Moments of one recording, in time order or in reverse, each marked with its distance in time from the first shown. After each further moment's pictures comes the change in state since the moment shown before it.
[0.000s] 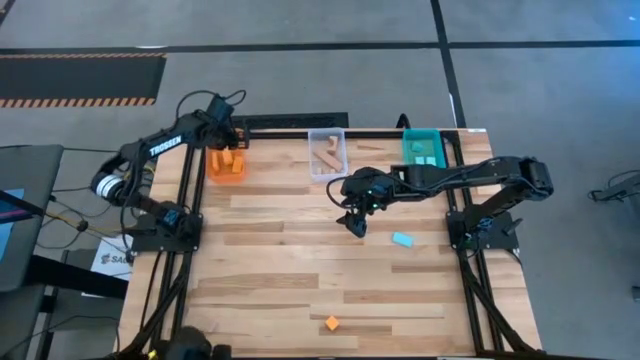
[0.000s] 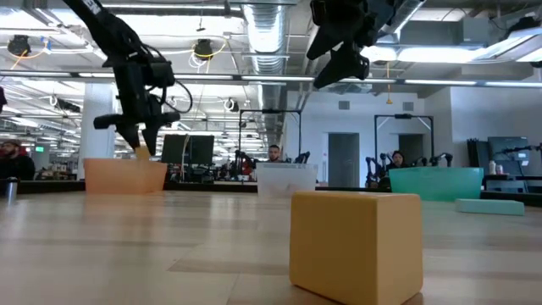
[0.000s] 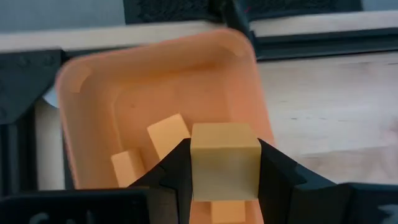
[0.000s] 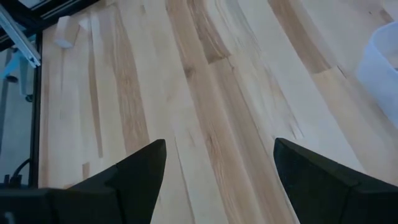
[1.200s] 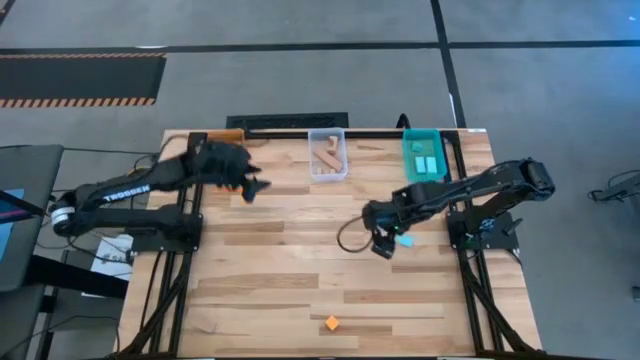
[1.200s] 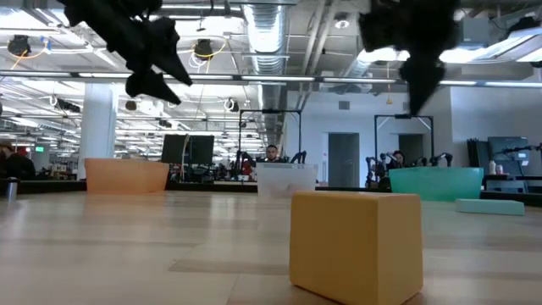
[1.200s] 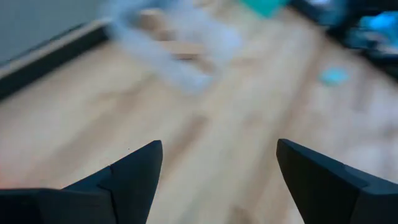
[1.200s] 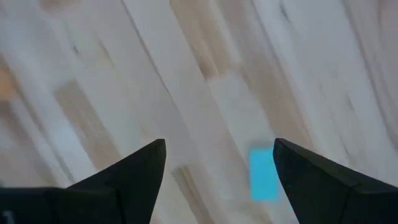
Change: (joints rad) left arm -0.596 -0.492 -0.183 0.166 0.211 0.100; right arm 0.155 0.001 -0.001 -0.512 0.052 0.226
